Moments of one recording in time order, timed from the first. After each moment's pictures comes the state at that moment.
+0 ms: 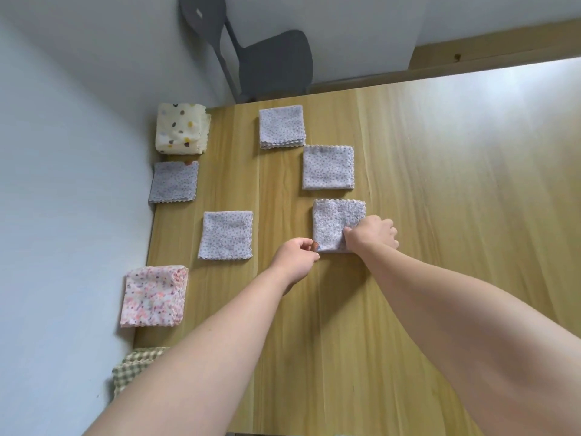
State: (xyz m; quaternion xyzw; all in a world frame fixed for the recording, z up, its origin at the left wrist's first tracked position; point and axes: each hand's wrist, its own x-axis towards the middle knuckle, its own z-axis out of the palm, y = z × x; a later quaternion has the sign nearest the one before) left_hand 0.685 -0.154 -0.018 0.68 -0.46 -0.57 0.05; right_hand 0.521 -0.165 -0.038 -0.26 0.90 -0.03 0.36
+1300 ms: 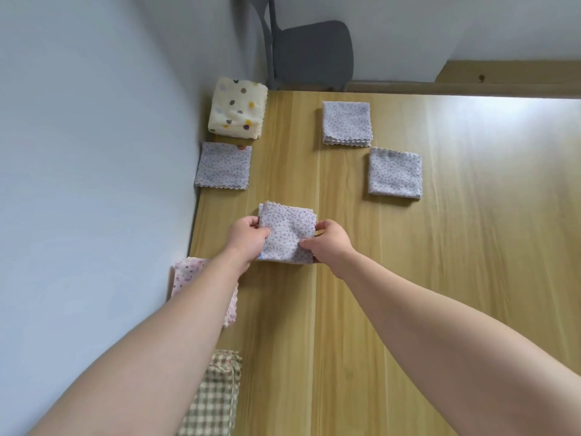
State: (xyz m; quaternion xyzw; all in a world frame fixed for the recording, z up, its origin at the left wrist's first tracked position) left_hand 0.896 -0.243 -0.022 0.72 -0.38 -0.54 0.19; right_hand 0.723 -0.208 -0.029 -0.26 0.73 -0.22 0.59
